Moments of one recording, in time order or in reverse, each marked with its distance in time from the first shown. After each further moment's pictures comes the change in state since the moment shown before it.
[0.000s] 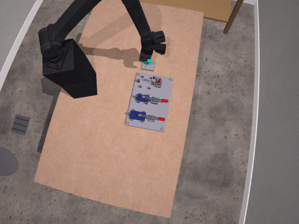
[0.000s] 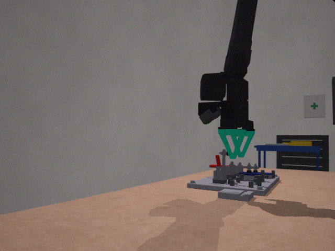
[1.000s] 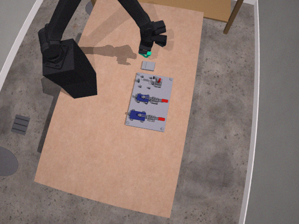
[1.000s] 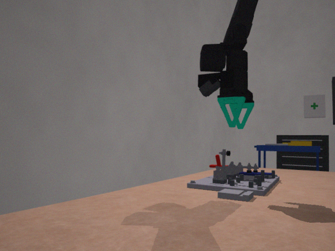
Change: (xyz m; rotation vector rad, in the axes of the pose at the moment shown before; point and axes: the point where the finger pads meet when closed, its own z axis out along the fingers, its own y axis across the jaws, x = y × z) arm -0.002 0.001 -0.079 -0.003 -0.005 0.002
